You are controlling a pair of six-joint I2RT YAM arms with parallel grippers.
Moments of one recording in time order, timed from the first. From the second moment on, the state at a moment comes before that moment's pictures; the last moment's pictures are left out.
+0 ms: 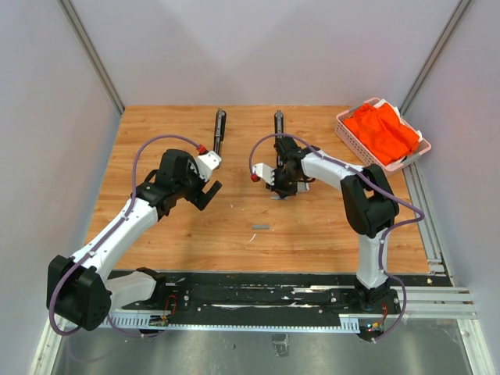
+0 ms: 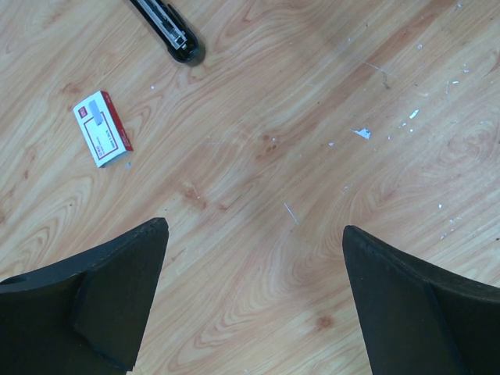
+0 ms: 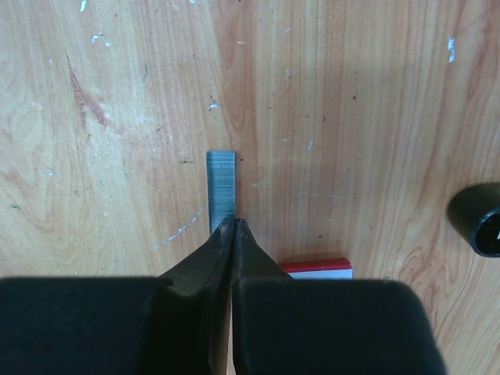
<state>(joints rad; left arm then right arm) -0.38 1.15 0.86 -0.42 0.06 0.39 0.53 2.00 1.42 -0.70 -0.34 -0.97</state>
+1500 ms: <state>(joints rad) -0.38 1.15 0.86 -0.42 0.06 0.39 0.53 1.96 1.44 -0.74 -0.40 -0.93</state>
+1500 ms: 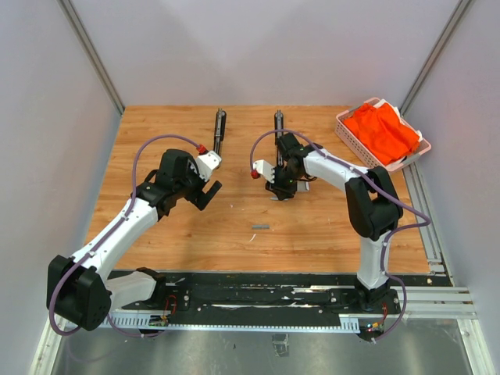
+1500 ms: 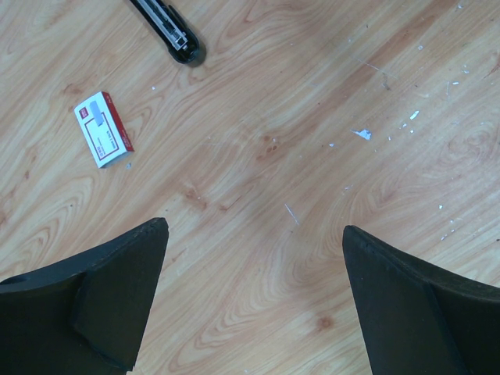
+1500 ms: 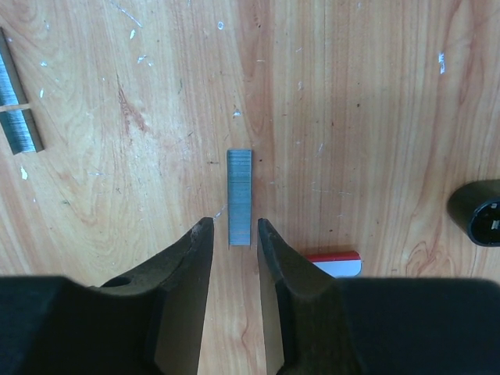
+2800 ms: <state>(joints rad) -0.38 1.15 0.86 -0.42 0.06 0.39 0.46 2.10 1.62 -0.91 -0.52 -0.81</state>
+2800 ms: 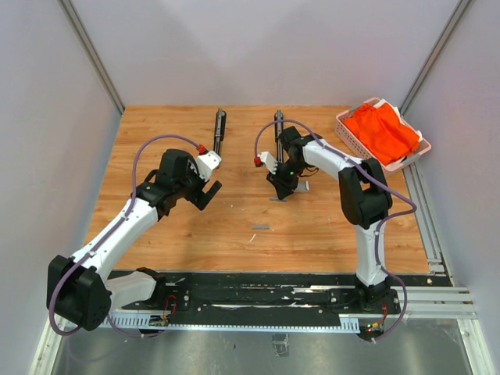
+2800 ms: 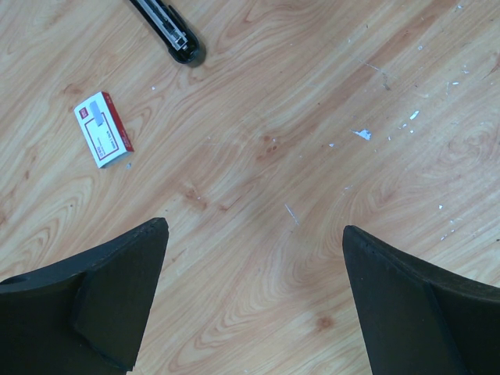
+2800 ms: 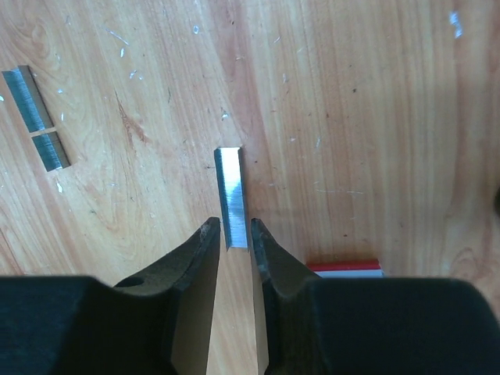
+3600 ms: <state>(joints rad) -0.38 1.15 0.86 -0.42 0.06 0.39 0.46 2.12 1.62 -0.92 -0.49 -0.78</state>
